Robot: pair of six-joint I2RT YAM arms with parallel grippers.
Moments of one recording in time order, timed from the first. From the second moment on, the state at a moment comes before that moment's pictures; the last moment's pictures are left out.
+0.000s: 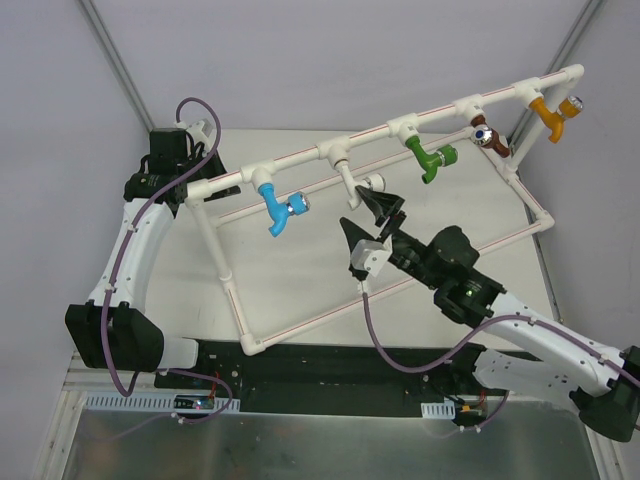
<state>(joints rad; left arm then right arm) -0.06 1.35 1.35 -0.72 0.41 -0.34 0.95 0.88 0.78 0.24 -0.08 -1.00</state>
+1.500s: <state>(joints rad) -0.06 1.36 1.35 -0.72 0.41 -0.34 0.94 1.15 0.89 0.46 0.35 -0.29</state>
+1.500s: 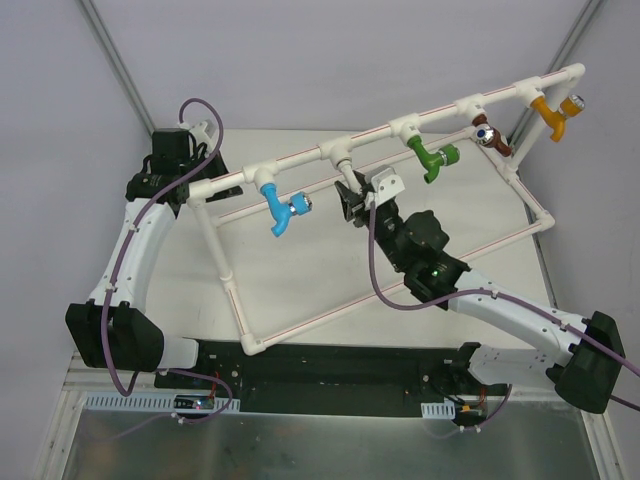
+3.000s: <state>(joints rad) -0.07 1.35 1.34 -0.73 0.41 -0.34 0.93 1.20 0.75 0.72 0.49 1.65</state>
